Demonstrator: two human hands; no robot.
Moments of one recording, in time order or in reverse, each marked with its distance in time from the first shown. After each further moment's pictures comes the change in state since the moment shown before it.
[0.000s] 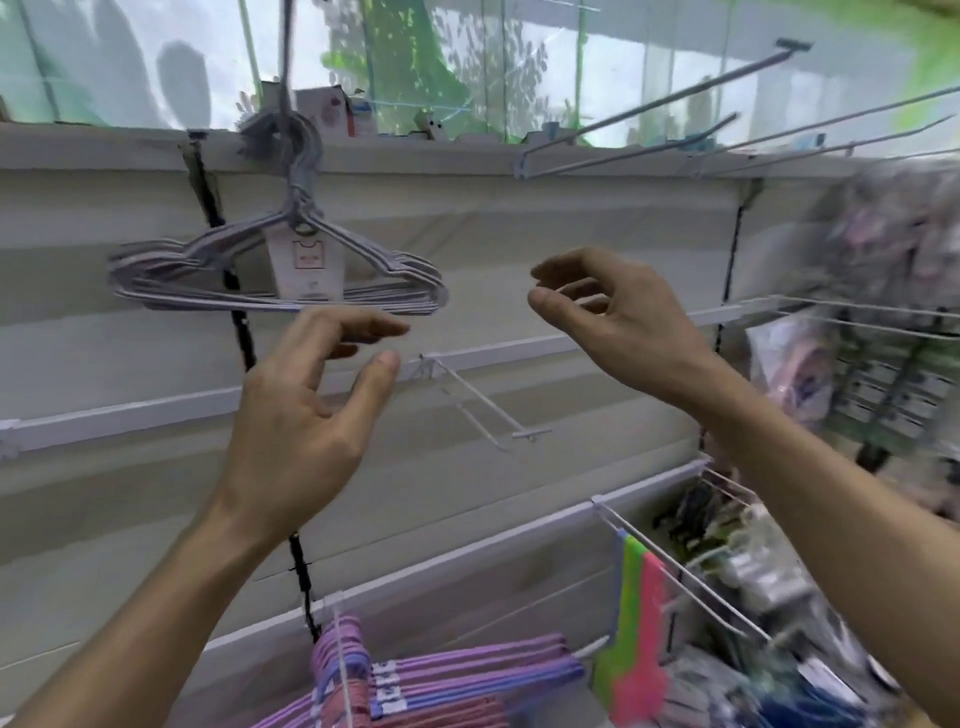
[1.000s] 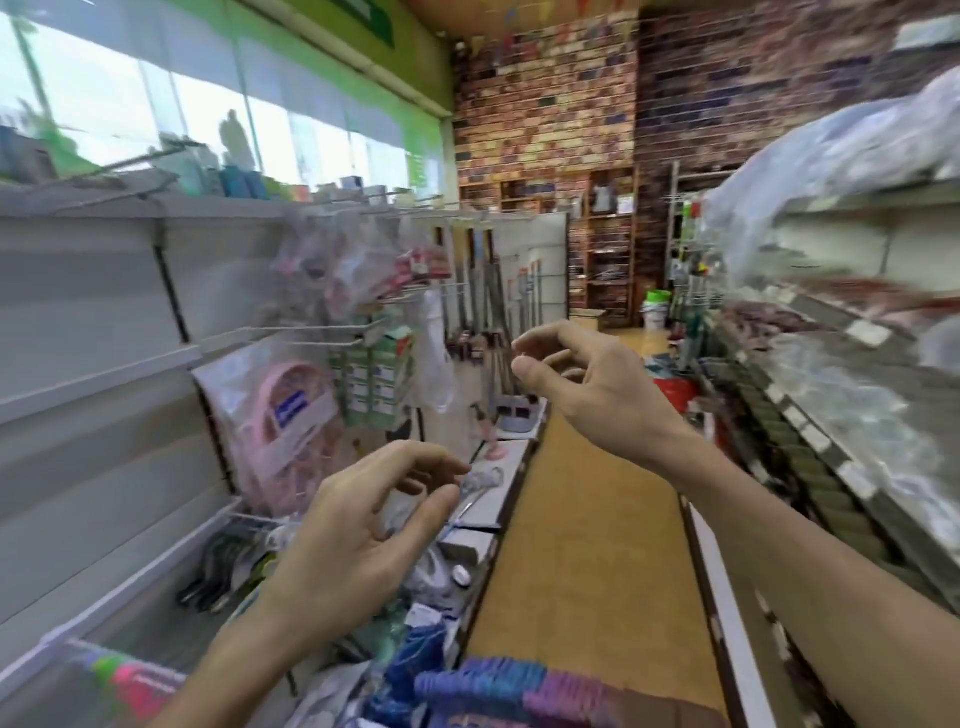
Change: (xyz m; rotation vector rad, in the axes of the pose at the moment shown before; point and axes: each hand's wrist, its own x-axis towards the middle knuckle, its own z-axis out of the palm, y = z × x) left_hand -0.053 0.375 0.366 -0.775 -0.613 0.358; right_hand -0.323 0.085 -0.447 -0.424 0.375 0.510
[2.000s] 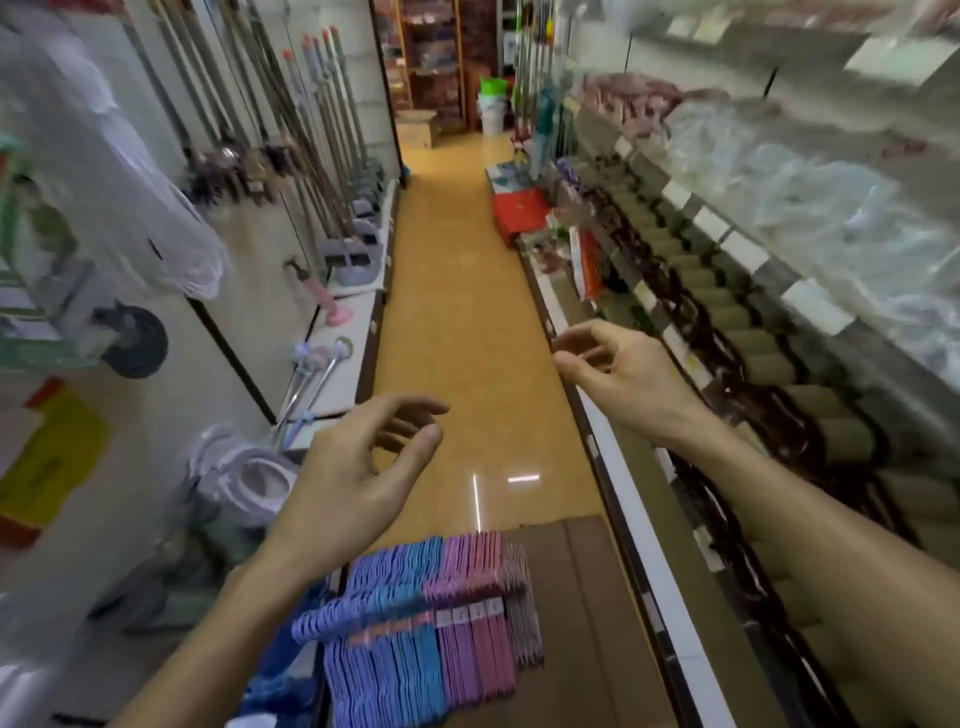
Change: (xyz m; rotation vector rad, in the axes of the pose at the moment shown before) left_hand 0.144 -0.283 0.319 -0.301 -0.385 -0.191; right_hand 0.001 0.426 0.007 -0.306 0.087 0.610
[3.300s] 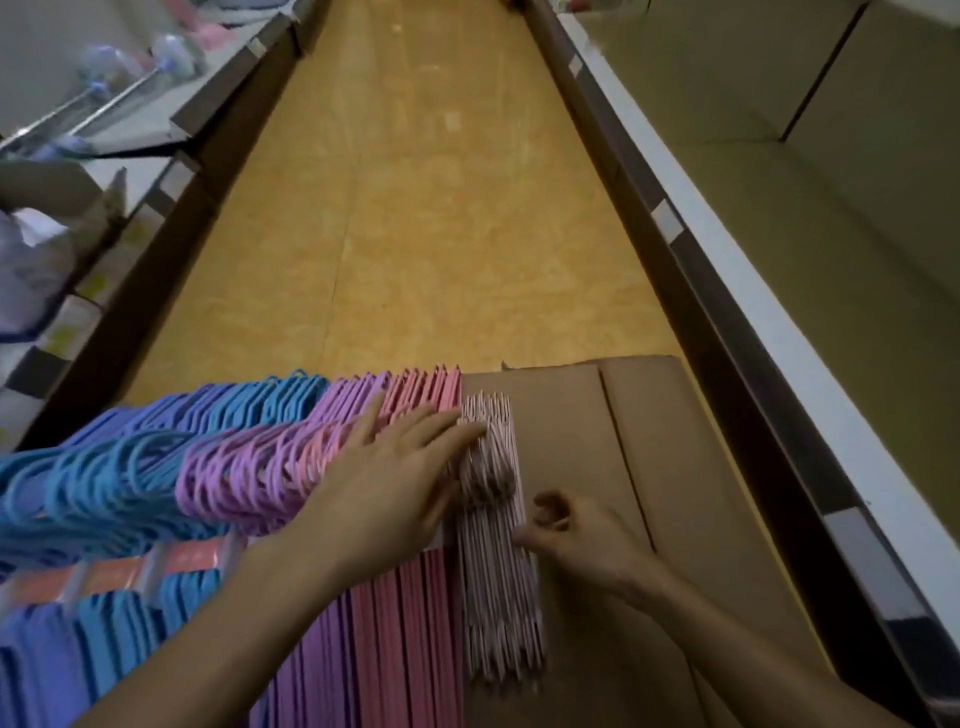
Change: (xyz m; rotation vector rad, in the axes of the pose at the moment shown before) left_hand -0.122 -0.639 0.575 0.639 -0.522 0.004; right_hand -0.175 0.705 0.588 0.151 -0.534 0.706
